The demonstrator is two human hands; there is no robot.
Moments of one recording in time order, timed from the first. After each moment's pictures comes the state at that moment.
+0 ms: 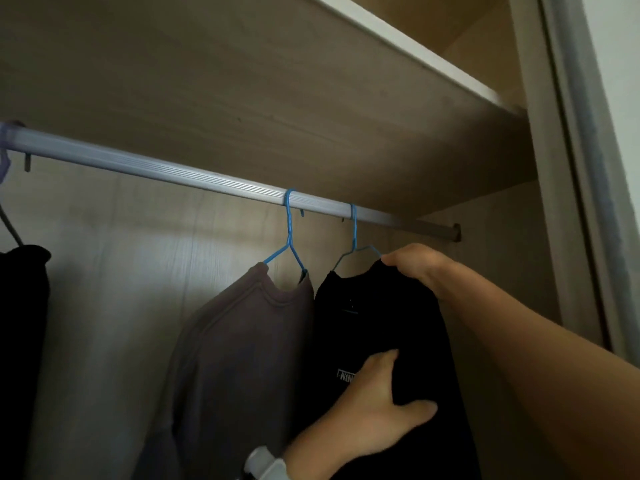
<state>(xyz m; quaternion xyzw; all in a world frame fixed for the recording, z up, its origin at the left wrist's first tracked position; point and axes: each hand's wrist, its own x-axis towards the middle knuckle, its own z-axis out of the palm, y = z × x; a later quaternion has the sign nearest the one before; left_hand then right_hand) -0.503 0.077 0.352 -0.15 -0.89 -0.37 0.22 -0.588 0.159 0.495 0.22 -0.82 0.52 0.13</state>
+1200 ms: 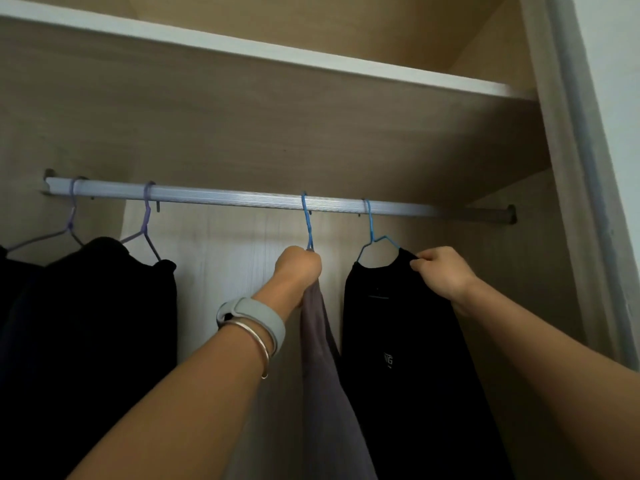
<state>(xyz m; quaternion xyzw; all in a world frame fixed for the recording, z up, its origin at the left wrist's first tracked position) -0.432 0.017 0.465 0.21 -0.76 -0.43 0.44 -0.556 0.171 0.457 0.33 -0.78 0.50 0.19</state>
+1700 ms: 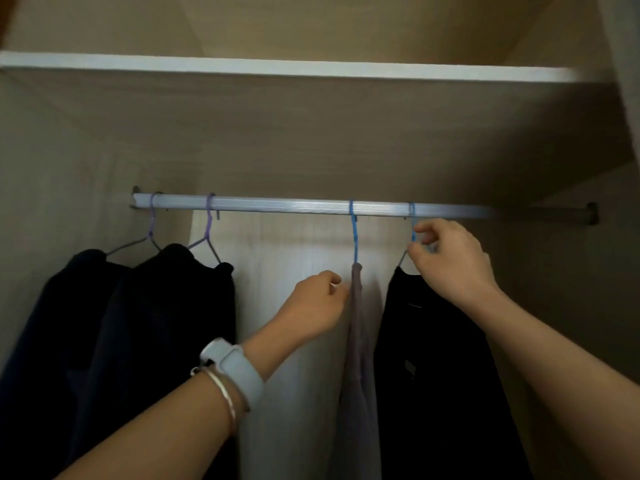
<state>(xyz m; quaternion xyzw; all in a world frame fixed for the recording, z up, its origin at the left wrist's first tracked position) -0.375 0.017 0.422 0.19 -0.85 -0.20 0.44 -0.487 0.147 0.461 0.40 -0.69 0.47 0.37</state>
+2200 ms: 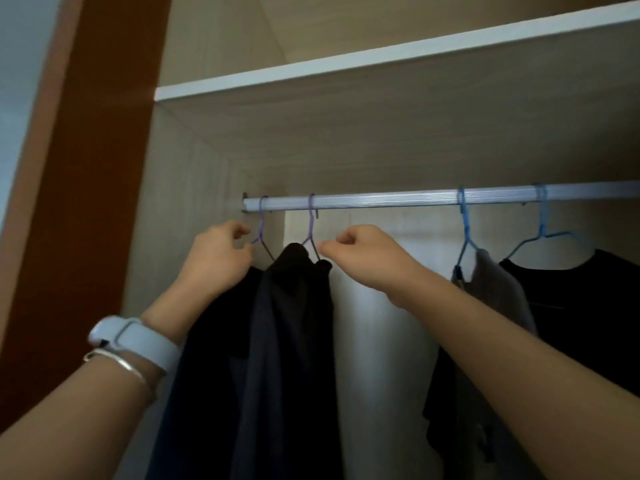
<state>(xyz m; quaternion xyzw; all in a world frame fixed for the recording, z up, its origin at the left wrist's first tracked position) -0.175 -0.092 0.455 0.40 -0.71 -0.04 0.57 -0.324 0.019 0.463 0.62 -0.61 0.49 0.06</state>
